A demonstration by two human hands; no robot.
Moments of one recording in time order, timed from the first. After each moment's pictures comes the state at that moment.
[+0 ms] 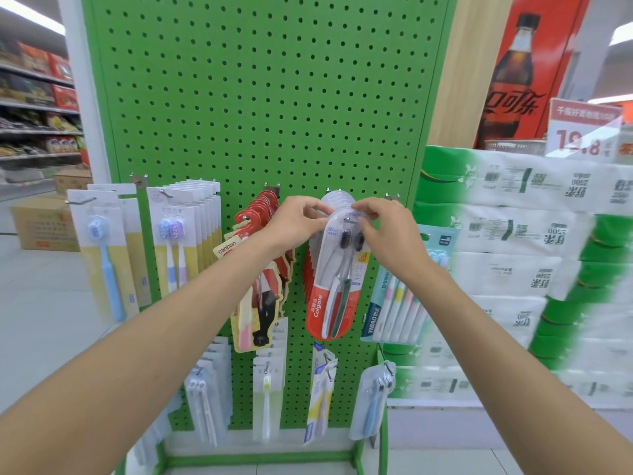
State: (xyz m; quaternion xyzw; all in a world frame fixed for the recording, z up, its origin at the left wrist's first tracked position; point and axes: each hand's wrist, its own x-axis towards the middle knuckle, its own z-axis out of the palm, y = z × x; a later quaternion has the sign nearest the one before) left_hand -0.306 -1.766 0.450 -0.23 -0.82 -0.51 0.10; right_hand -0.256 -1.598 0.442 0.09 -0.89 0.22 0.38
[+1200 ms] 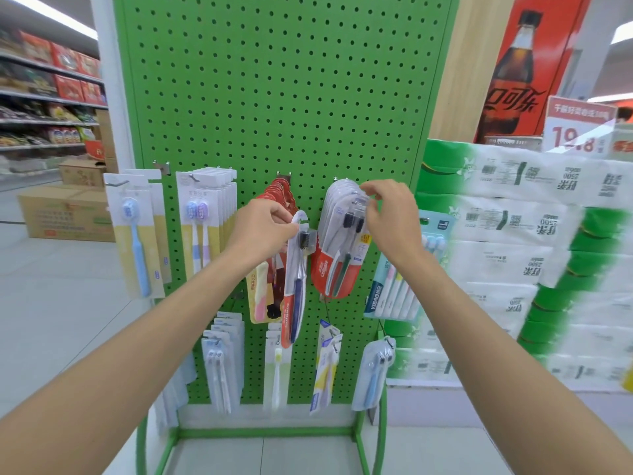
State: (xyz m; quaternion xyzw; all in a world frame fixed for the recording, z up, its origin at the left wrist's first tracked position) left_hand -0.241 -1.829 0.423 -0.12 -0.84 -0.49 0.21; right_hand -0.242 -1.616 0.437 0.07 -0.86 0.20 0.46
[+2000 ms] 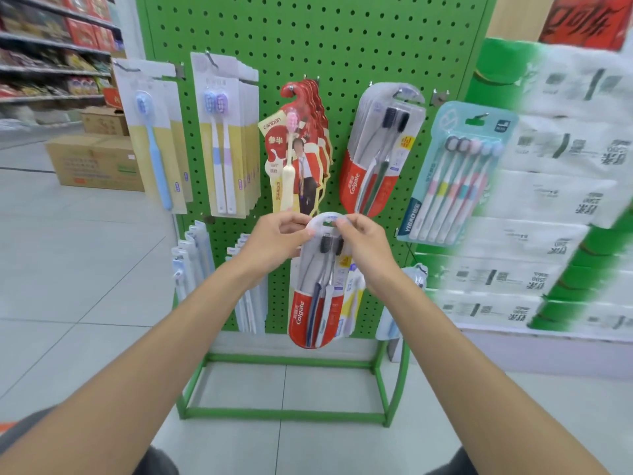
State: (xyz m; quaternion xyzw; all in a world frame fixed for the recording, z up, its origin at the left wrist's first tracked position) left_hand -0.211 -1.849 0.271 -0.13 -0.77 -0.62 0.04; right_hand -0.202 -1.687 0.266 0.03 -0.77 0.62 0.15
